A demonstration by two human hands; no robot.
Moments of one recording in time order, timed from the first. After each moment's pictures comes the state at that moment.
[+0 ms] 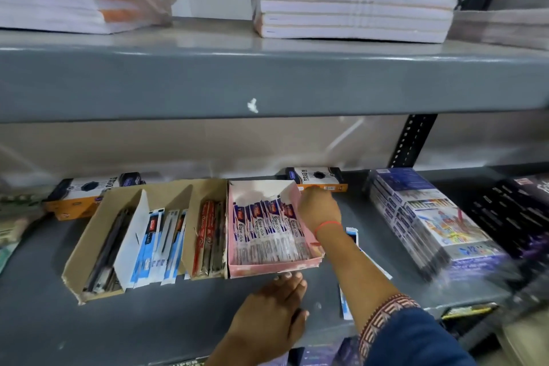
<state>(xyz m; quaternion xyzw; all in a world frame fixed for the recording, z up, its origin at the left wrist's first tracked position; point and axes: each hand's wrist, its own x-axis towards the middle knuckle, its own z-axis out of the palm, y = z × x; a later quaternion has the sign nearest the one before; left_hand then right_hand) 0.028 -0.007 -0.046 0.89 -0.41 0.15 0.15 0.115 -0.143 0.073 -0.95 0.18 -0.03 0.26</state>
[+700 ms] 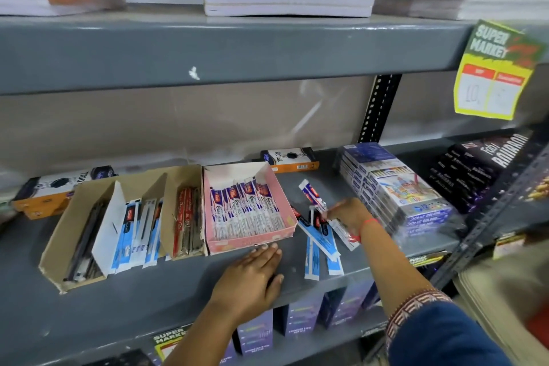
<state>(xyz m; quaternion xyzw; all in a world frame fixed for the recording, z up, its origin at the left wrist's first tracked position) 0.023 -0.005 -0.040 0.91 -0.39 0.10 0.13 0.050 -0.241 0.045 -0.82 0.31 0.06 0.48</state>
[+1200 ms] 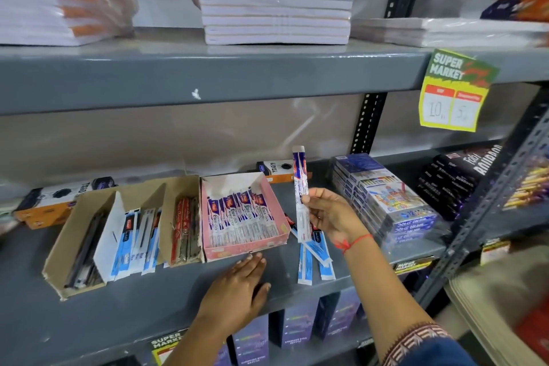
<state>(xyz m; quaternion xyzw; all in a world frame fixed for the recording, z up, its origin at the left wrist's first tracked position) 0.012 0.010 -0.028 0.94 -0.32 0.01 0.11 0.034 -0.213 0.064 -0.59 0.14 0.00 0.79</state>
